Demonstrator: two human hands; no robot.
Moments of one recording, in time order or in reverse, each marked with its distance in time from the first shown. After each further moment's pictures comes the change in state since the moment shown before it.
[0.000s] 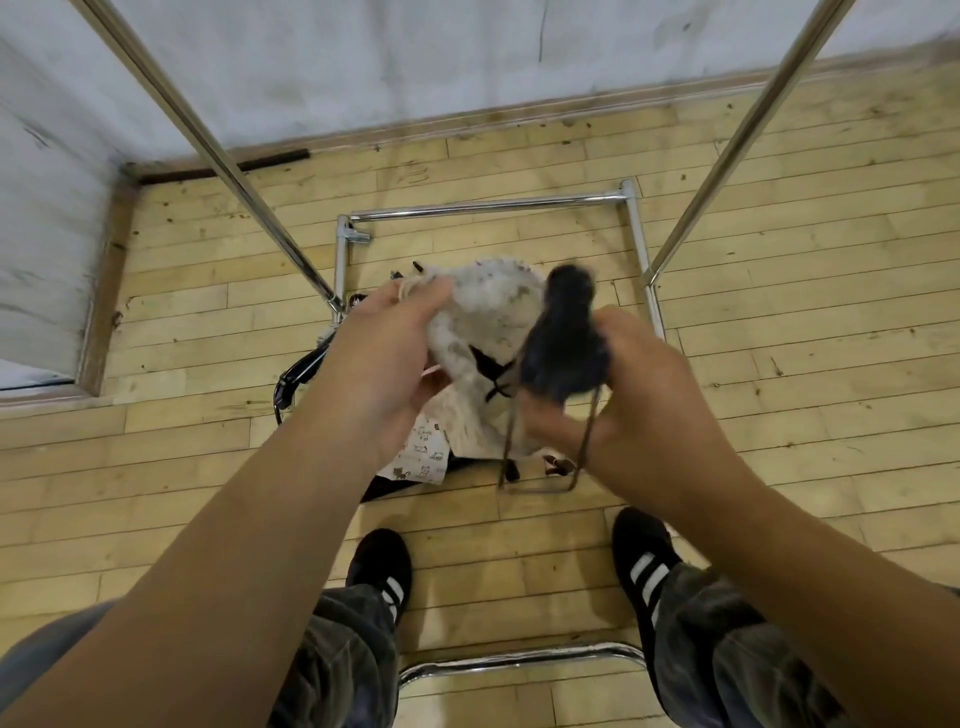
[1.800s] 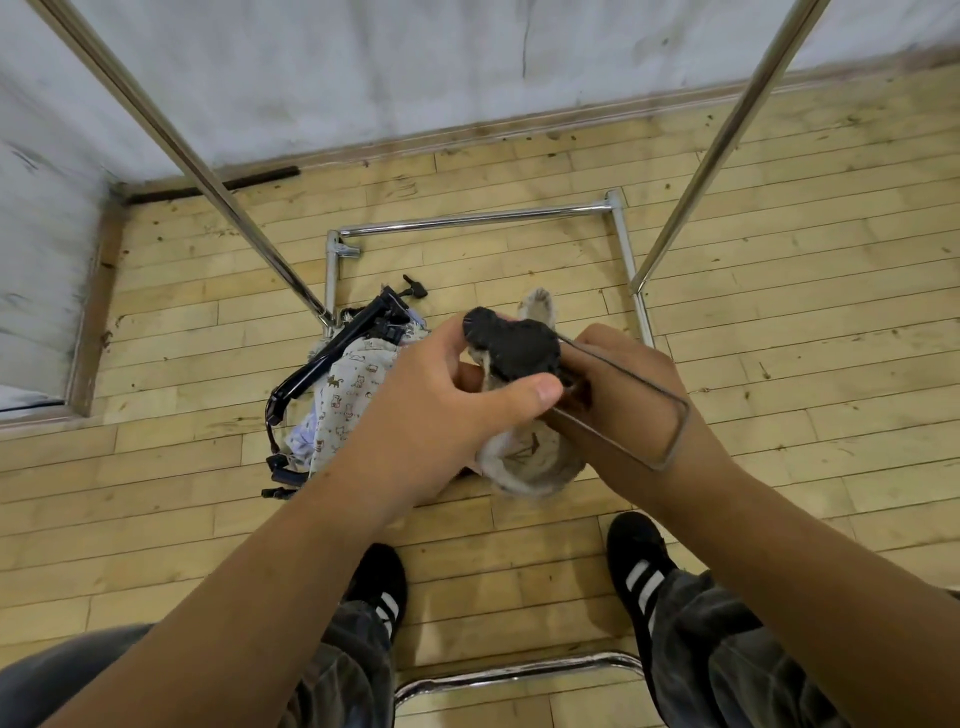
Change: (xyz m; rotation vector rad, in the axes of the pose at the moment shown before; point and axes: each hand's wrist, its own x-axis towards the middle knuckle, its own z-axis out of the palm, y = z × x) left_hand -0.029 -0.016 0.013 0.476 -0.330 0.366; right_hand 0.007 0.017 -0.009 -0.173 0.046 -0.110
